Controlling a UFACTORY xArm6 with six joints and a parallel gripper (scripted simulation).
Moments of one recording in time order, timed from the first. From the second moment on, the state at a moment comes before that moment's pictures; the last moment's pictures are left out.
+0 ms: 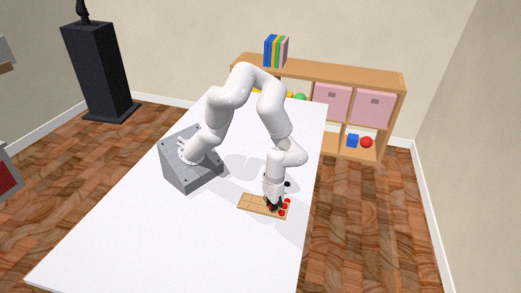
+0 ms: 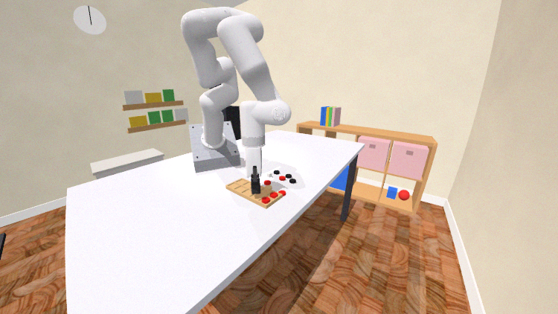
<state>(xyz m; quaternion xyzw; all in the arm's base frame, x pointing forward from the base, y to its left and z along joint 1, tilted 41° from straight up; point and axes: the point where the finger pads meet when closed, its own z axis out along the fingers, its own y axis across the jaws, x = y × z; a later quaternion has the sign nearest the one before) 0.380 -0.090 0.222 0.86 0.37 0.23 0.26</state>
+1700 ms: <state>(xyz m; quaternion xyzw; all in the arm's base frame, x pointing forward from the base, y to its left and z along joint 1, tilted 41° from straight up) 0.389 -0.093 0.211 0.86 0.37 0.23 0.26</state>
